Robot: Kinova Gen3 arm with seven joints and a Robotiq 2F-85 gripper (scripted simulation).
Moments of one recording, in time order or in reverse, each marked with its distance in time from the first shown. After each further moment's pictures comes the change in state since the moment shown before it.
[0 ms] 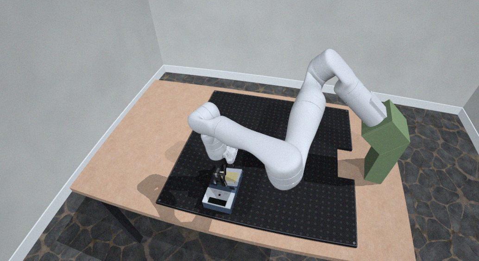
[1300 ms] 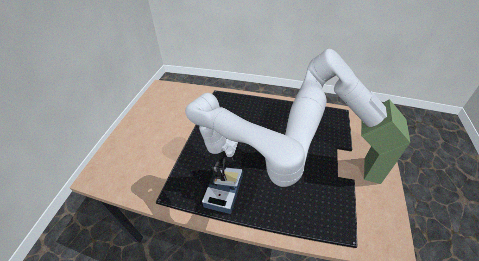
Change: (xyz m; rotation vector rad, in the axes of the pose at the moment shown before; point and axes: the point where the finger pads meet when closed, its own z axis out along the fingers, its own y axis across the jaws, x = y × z) arm 0.008 -0.001 -0.037 0.003 0.001 0.000
